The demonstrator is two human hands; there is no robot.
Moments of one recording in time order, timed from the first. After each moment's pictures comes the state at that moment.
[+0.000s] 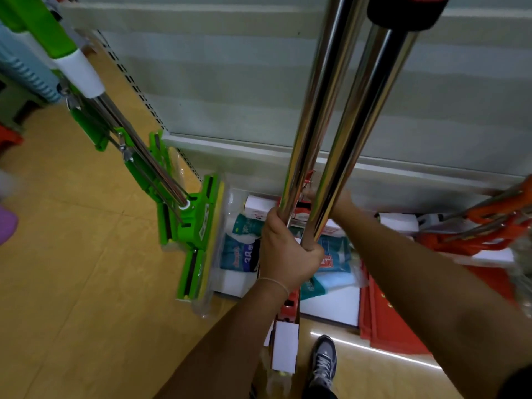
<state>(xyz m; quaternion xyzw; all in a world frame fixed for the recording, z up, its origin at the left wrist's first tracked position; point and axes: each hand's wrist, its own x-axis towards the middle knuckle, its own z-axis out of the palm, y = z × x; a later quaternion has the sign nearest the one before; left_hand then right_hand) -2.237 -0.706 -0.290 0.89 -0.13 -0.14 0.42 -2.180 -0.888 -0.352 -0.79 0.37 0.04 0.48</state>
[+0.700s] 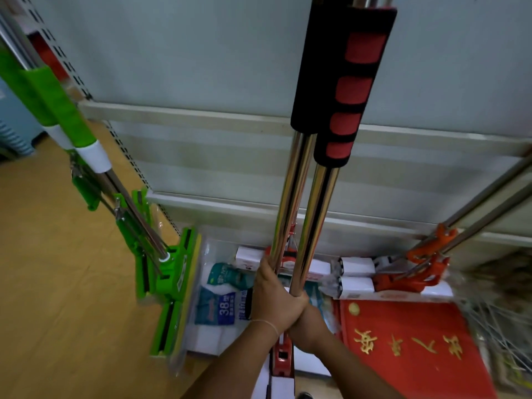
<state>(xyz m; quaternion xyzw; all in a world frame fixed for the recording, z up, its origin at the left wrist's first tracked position) -2.258 -0.726 -0.269 0.89 -0.14 -0.20 0.39 -2.331 -0.802 -0.344 -0.86 0.25 0.11 0.44</state>
